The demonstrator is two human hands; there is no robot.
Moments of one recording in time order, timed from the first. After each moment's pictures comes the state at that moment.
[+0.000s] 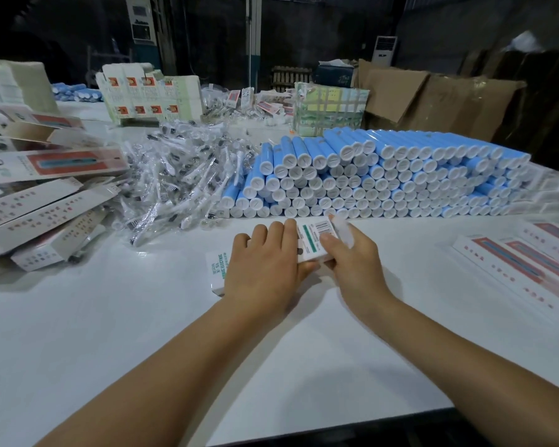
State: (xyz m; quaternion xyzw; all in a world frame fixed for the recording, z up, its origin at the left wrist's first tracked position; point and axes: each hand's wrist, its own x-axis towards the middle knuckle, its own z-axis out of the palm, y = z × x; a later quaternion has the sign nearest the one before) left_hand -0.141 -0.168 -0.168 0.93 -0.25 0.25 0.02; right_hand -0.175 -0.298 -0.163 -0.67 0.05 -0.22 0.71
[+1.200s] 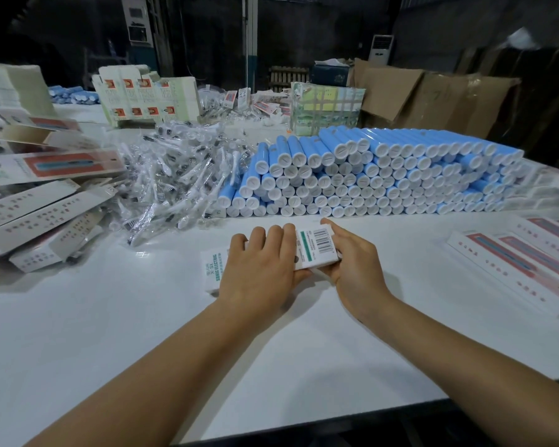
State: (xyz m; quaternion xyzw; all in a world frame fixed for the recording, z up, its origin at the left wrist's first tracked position) left_hand -0.152 -0.162 -0.168 0.90 -0.29 0.33 0.01; right_hand -0.177 -0.303 -0.165 -0.57 0.12 -0.17 0.80
